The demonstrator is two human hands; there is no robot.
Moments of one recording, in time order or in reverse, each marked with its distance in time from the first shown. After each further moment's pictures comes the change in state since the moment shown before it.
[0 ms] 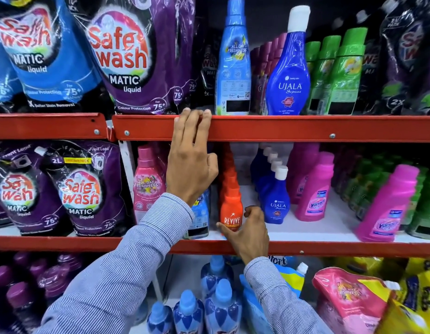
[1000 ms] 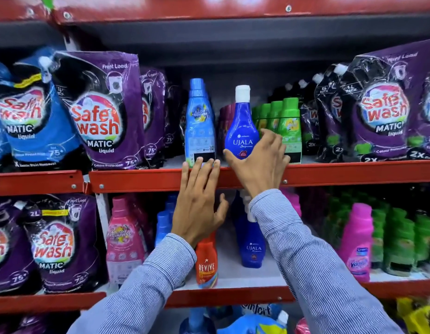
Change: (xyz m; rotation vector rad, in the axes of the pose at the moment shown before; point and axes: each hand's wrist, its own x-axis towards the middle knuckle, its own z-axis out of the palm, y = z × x) left_hand 0.018 0.062 0.029 0.063 -0.065 0.163; right_hand 0.134 -0.138 -0.182 -0.038 0.543 -0.267
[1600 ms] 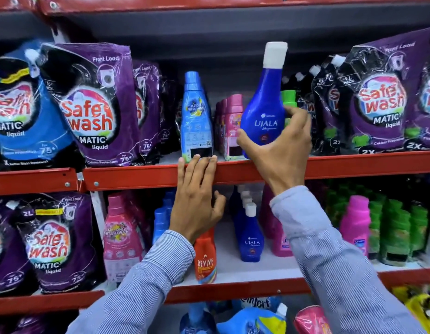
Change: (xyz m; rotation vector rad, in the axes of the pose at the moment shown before) left_hand -0.002 -0.002 0.006 -0.068 0.024 0.009; right_hand 0.010 0.009 -0.045 0.313 0.196 -0.088
